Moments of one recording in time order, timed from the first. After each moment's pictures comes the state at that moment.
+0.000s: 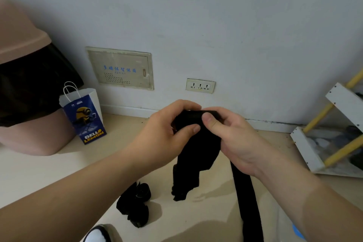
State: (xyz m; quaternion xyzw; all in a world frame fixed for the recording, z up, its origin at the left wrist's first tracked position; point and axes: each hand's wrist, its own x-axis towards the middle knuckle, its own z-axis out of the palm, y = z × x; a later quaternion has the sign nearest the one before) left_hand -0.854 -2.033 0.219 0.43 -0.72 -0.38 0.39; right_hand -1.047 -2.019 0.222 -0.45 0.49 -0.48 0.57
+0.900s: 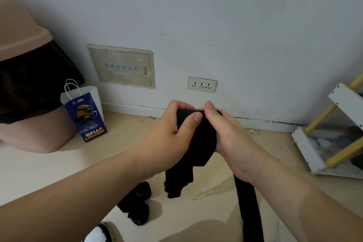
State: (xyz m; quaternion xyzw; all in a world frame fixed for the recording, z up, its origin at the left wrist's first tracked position) left_hand -0.868 -2.021 0.223 0.45 -0.64 -0.47 0.40; right_hand -1.034 -2.014 0.221 -0.47 0.53 -0.43 0.57
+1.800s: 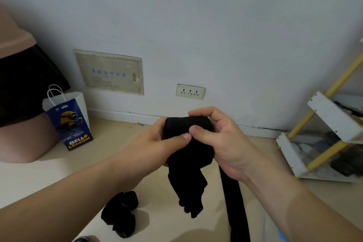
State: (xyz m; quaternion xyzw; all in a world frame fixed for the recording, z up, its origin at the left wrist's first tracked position) left_hand -0.864 -2.020 0.229 0.43 -0.55 -0.63 0.34; right_hand -1.053 -2.018 0.225 -0.47 0.45 -0.50 0.58
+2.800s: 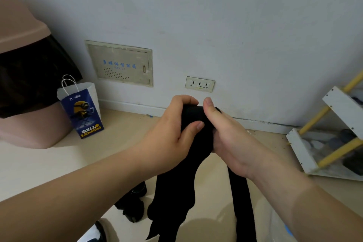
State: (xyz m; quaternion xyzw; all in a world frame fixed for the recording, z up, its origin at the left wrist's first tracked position) left_hand -0.866 -2.021 0.218 0.42 -0.75 -0.34 0.38; right_hand -1.038 -2.014 0.230 -0.46 0.50 -0.39 0.62
